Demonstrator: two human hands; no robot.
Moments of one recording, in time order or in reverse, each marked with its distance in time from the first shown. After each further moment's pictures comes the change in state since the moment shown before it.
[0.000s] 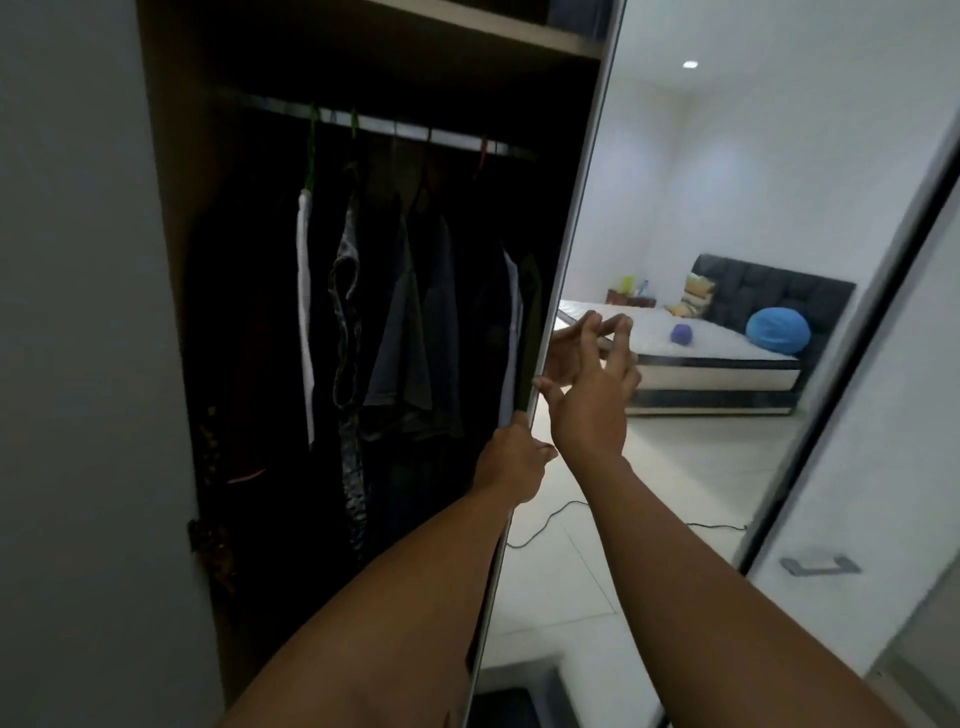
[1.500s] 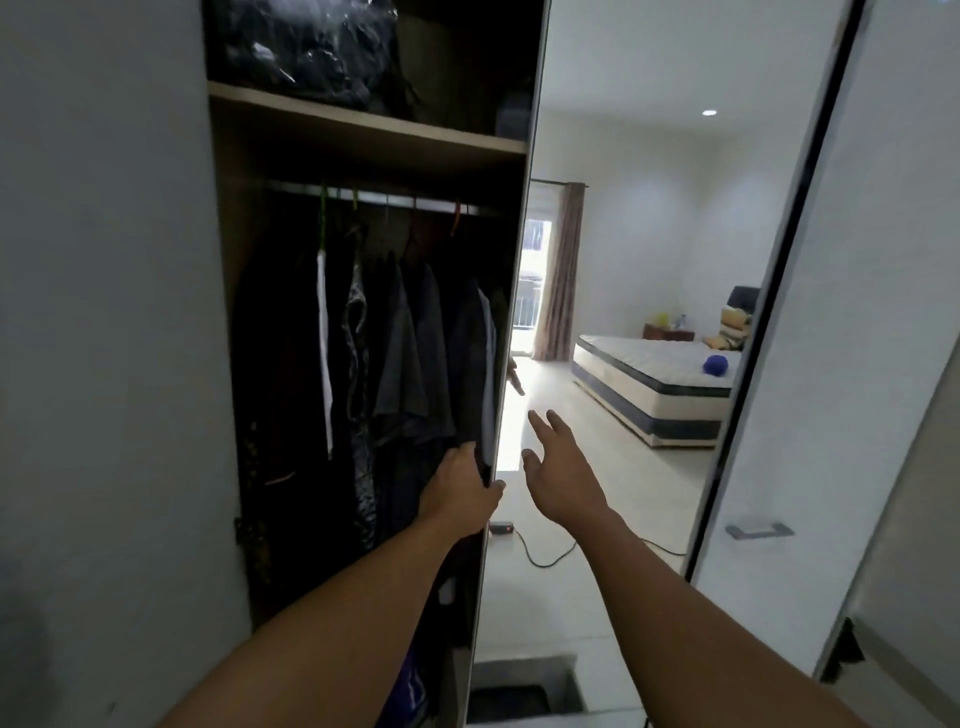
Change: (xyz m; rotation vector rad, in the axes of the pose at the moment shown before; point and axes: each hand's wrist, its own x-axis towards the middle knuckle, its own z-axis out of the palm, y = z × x) left_hand -0.087 -0.007 -0.057 0.173 -0.030 0.086; right_hand -0.101 -0.005 -0.069 0.031 -0.300 0.005
